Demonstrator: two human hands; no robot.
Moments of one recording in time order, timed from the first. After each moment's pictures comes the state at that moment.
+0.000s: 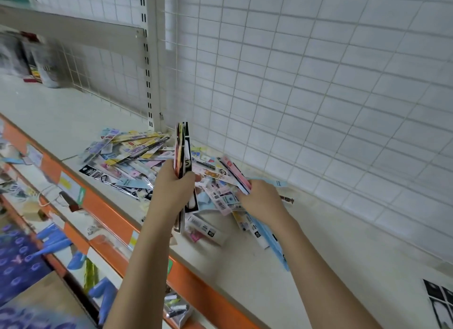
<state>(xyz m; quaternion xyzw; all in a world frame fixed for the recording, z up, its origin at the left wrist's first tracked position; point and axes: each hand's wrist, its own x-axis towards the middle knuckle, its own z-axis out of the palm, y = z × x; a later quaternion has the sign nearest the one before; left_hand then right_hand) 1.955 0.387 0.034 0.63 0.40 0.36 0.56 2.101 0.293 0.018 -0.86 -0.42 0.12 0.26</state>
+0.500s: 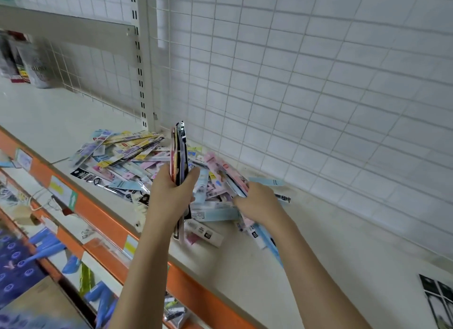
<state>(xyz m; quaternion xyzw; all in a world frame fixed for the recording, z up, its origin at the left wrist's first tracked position) 1.955 0.378 0.028 0.62 0.38 0.40 0.55 2.095 0.289 0.024 -0.87 -0.39 0.14 0.24</state>
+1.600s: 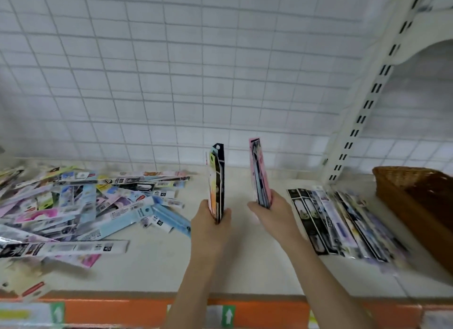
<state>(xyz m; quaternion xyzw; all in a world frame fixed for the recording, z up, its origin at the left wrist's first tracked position) 2.047 0.190 -0.021 0.79 0.22 0.22 0.53 2.116 0.070 -0.015 -0.85 -0.06 0.01 0.52</state>
